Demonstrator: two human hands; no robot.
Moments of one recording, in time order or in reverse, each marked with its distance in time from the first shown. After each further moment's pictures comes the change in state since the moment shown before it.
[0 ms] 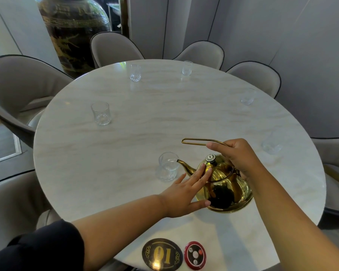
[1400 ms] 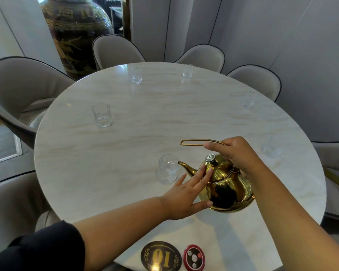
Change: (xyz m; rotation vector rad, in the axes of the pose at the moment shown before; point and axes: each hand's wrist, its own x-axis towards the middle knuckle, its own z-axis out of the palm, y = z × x) left_hand 0.002 0.010 -0.006 -0.028 0.007 -0.038; right_hand 0.007 -0.012 -0.003 -0.081 -0.052 -0.003
